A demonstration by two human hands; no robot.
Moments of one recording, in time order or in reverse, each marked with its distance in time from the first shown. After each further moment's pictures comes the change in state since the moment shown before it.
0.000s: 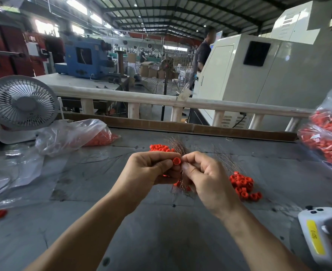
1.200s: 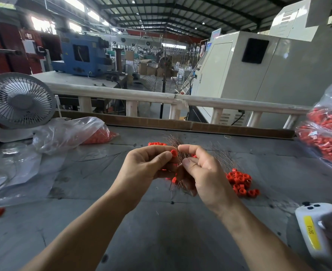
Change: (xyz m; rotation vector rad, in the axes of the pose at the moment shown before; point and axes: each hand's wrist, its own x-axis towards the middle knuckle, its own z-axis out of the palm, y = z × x) left_hand -0.002 0.000 0.004 0.003 0.043 0.067; right_hand -0.001 -0.009 0.004 0.191 -0.009 0.106
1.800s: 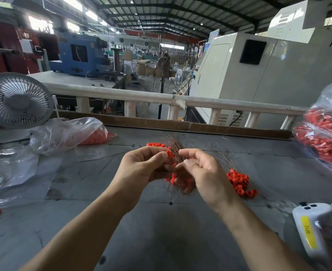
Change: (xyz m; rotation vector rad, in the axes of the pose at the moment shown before) left_hand 0.004 -0.005 -0.004 -0.069 0.025 -0.031; right_hand 0.006 0.006 -0.009 -0.126 0.044 0.047
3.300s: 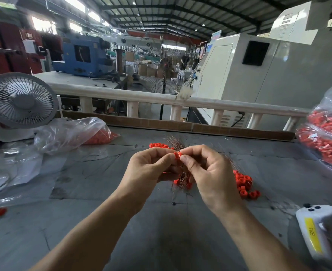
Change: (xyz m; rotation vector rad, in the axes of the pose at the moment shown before) left_hand -0.001 -0.006 0.003 0.045 -0.011 0.015; right_hand -0.006 -0.006 0.007 -0.139 0.173 -0.307
